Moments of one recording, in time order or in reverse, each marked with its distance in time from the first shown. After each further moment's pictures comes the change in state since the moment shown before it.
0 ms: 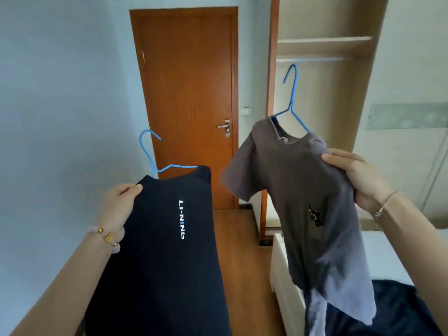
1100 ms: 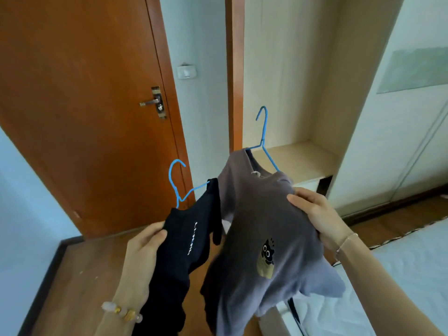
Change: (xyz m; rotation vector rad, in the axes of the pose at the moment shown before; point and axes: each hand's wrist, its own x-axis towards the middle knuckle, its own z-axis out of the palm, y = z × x) left_hand 0.439 -0.125 0.454 -0.192 -0.478 -0.245; right_hand 0.544 0.290 -0.046 -0.073 0.242 0.249
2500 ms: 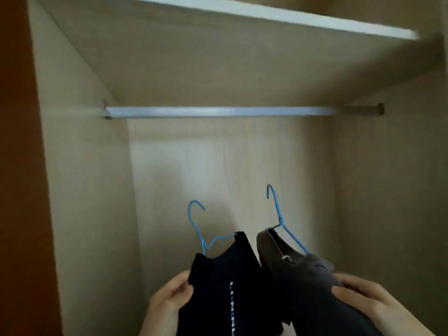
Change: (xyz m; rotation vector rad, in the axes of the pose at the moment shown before) left_hand 0.563 0.228 0.491 -0.167 -0.238 0.233; right_hand 0.630 -0.168 -0.288 -0.210 0.086 -0.270
